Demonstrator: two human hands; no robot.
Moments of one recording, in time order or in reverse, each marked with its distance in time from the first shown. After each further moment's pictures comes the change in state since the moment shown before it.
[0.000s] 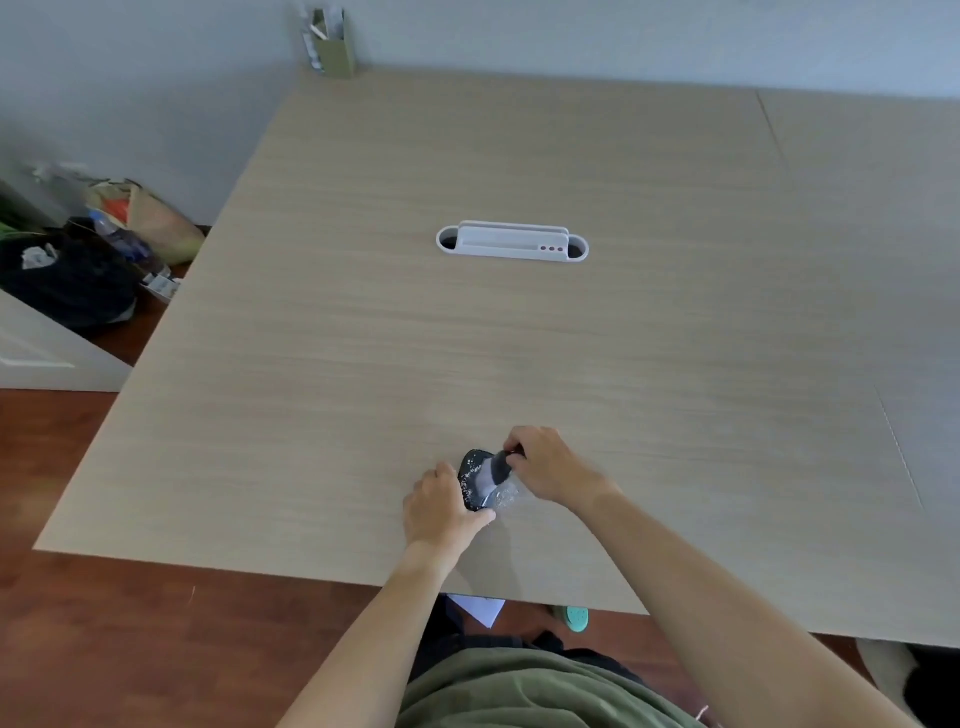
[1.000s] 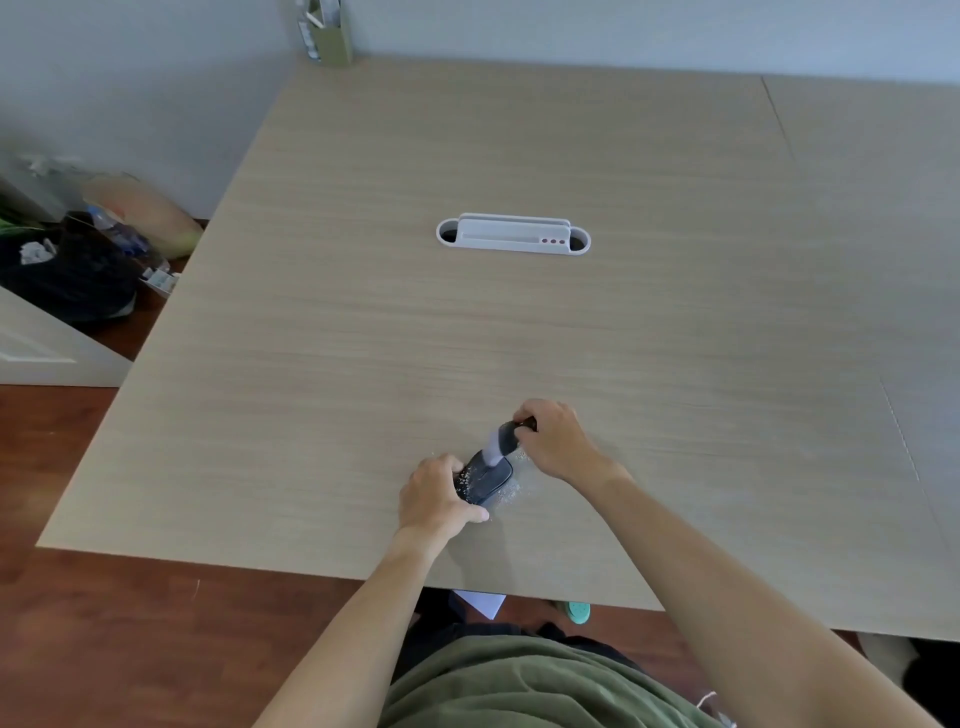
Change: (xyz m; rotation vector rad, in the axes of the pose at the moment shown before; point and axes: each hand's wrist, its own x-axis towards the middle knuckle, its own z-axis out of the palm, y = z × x) left_hand 0.008 -0.007 -0.016 -0.158 -0.119 0.017; right_hand 0.013 0.000 -0.013 0.029 0.157 -0.005
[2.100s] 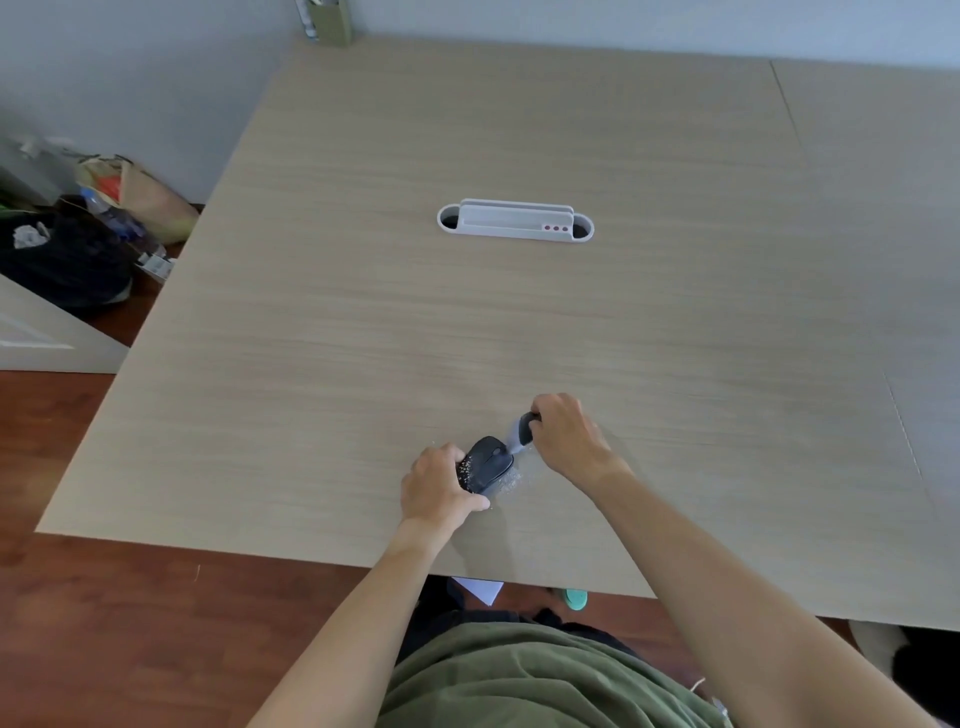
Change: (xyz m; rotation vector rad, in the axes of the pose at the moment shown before) left_hand -0.002 0.000 0.004 0.019 0.018 -0.003; right_hand -0.005 0.010 0.004 -0.181 0.039 0.059
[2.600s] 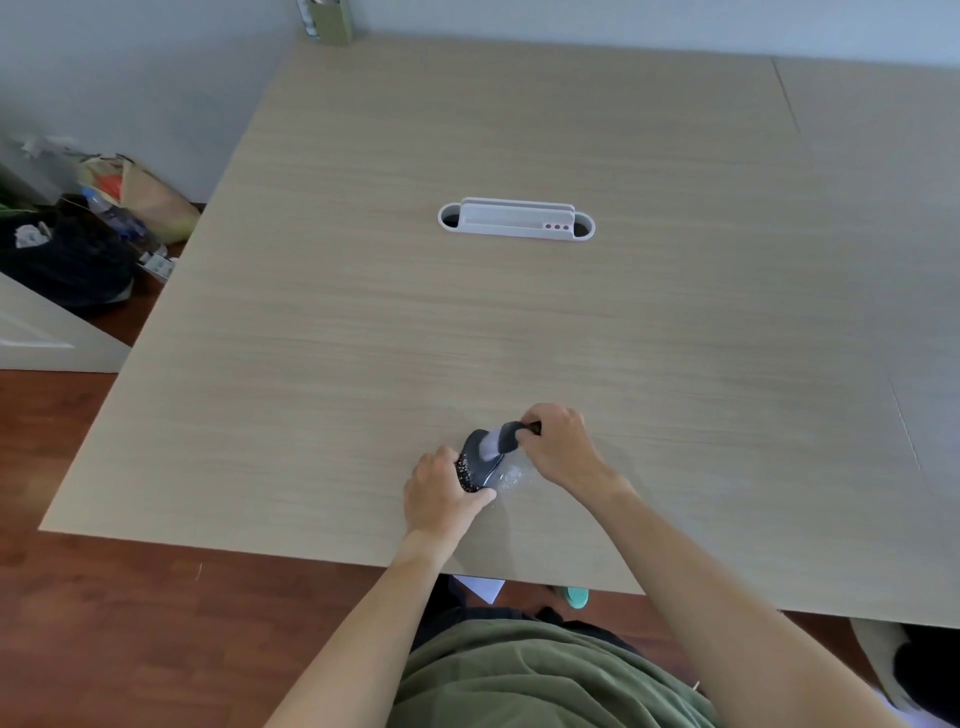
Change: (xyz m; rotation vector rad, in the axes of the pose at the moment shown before) left_hand -0.006 -0.003 0.013 -0.022 0.114 -0.003; right_hand -0.014 -0.006 0.008 0.236 0.010 -0.014
